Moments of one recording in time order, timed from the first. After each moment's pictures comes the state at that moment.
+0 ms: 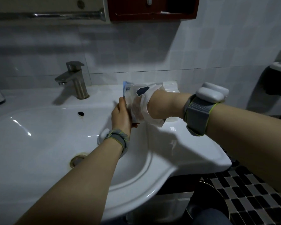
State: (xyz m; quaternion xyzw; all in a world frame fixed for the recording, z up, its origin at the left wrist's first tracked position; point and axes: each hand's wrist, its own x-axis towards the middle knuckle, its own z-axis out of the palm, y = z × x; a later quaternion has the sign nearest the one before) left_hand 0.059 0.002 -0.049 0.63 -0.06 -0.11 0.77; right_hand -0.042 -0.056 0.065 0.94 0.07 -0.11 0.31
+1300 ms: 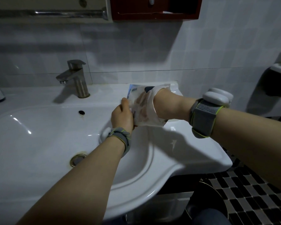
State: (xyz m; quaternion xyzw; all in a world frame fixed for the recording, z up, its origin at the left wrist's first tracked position) left_hand 0.071 -0.001 -0.066 0.71 -0.07 -0.06 0.70; right_hand -0.038 -0.059 0.059 0.93 -0.01 -0.13 0.33
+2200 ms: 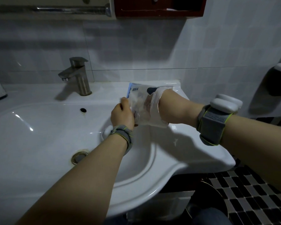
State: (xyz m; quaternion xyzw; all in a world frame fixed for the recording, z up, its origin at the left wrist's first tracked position) left_hand 0.077 0.000 -0.068 0.72 -0.05 -0.01 0.69; right_hand -0.038 -0.080 0.029 0.97 0.03 0.04 0.25
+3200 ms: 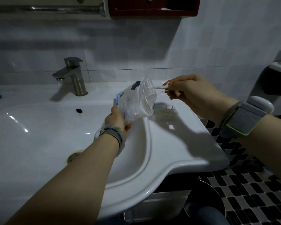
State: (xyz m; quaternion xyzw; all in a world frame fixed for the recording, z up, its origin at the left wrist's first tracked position) left_hand 0.073 0.008 -0.066 0.60 0.08 -0.17 0.78; right_hand -0.066 -0.134 0.036 0.72 -0.14 0.24 -0.64
